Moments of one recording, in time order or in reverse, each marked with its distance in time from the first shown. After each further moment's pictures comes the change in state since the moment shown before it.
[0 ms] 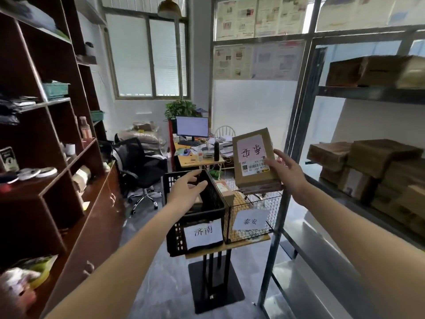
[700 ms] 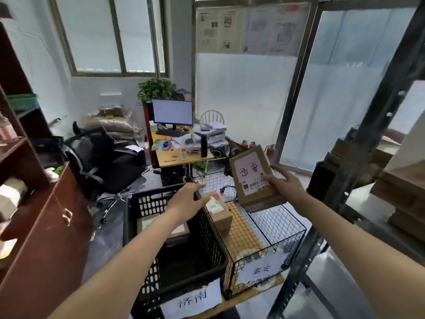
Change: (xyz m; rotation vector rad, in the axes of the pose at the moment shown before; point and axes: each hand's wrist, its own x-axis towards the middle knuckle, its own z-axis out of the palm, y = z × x) left_hand 0.380 -0.127 0.096 0.460 -0.314 0.075; right_hand 0.360 0.138 0.055 -0.201 0.018 0.177
